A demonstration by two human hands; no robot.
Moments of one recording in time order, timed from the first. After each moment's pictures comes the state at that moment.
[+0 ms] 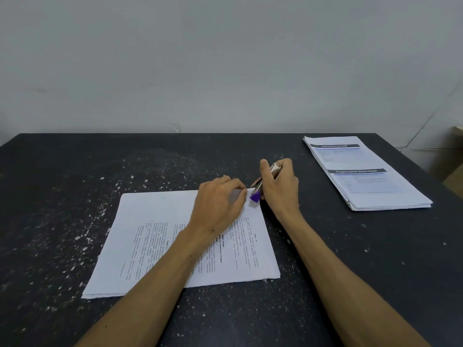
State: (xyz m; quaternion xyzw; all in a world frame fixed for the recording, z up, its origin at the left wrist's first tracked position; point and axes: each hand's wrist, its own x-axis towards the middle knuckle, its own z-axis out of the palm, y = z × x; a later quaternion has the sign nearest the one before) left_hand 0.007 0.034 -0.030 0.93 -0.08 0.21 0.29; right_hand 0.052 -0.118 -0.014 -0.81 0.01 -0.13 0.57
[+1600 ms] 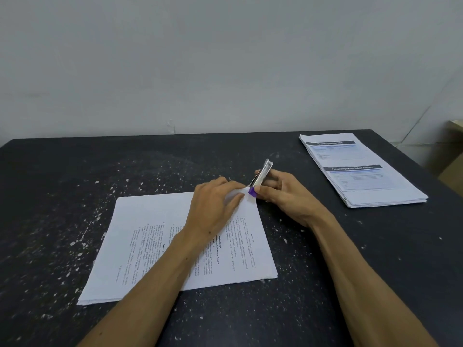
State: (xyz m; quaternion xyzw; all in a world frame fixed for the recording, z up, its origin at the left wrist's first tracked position) left_hand 0.009 0.037 -0.034 0.93 -0.11 0.21 0.27; right_hand 0.044 -0.167 -0.004 -0.75 -0.17 0.14 0.62
